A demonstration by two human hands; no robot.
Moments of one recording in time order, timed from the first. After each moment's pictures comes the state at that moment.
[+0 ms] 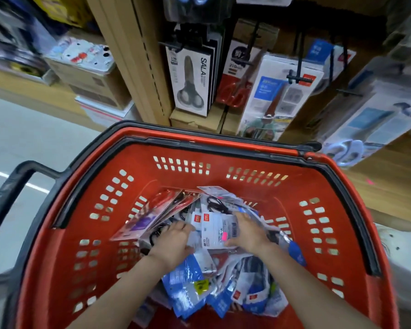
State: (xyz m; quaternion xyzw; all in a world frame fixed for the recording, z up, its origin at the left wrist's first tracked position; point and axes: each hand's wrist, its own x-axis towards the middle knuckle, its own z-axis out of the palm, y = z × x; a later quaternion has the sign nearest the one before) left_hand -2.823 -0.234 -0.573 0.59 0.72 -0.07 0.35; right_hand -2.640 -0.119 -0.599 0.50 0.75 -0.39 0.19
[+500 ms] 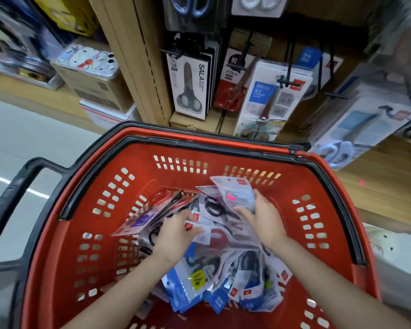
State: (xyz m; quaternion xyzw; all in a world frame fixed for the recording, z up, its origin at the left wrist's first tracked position) left_hand -2.801 -0.227 -0.522 0.40 0.81 0.21 0.37; right_hand -2.625 -0.106 -0.532 0.55 0.77 -0.32 -0.05
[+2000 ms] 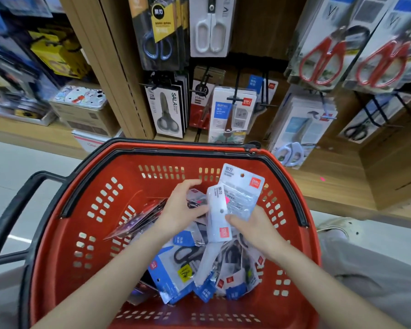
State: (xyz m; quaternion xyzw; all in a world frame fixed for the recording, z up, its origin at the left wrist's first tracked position) left_hand -2.764 -0.206 -0.430 0.47 0.71 0.33 0.41; right_hand -2.583 -0.172 -0.426 0.47 0.62 -0.60 -0.19
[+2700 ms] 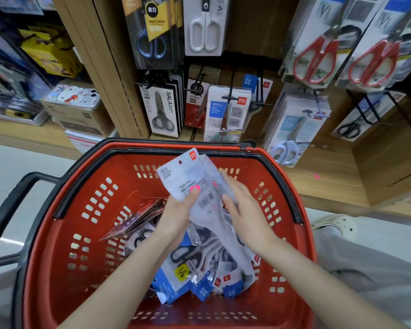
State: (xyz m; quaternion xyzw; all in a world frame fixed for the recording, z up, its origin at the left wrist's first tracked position) left_hand -2.741 -0.214 -0.425 0.23 0.56 0.57 0.56; right_hand -2.597 -0.171 -0.414 0.45 0.76 -0.42 -0.20
